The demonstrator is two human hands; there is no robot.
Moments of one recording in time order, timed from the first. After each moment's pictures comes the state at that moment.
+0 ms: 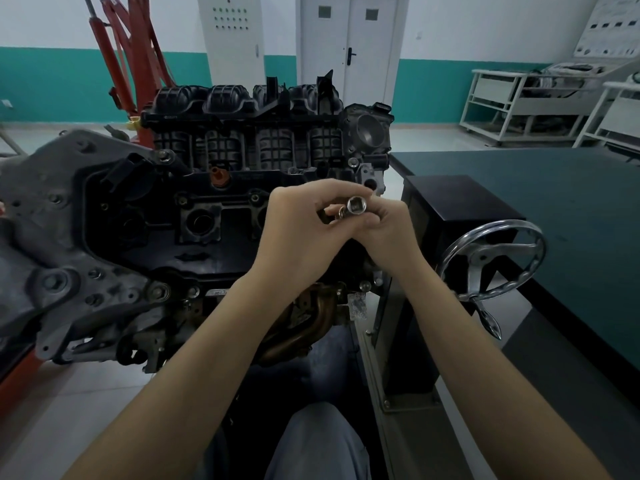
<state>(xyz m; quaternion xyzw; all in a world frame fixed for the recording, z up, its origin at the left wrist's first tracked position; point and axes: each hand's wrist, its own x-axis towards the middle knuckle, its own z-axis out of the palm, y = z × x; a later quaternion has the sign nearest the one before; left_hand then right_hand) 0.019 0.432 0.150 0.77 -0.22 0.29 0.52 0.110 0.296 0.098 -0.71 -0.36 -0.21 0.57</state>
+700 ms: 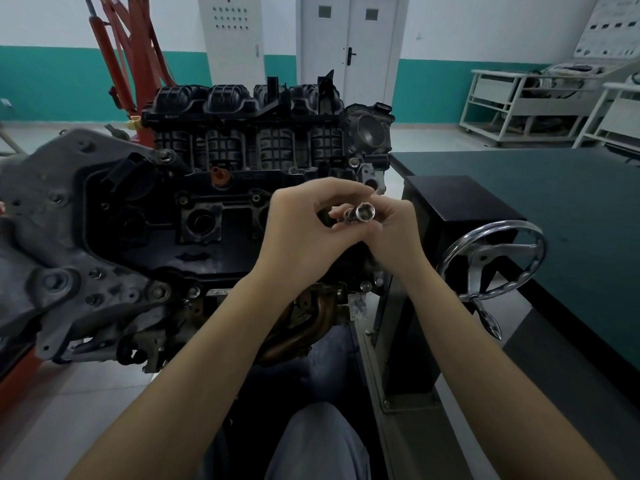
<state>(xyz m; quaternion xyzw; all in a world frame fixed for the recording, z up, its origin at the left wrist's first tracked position) 0.020 0.433 0.147 0.76 -0.23 0.29 0.53 0.106 0.295 0.100 -0.70 -0.35 -0.21 0.59</state>
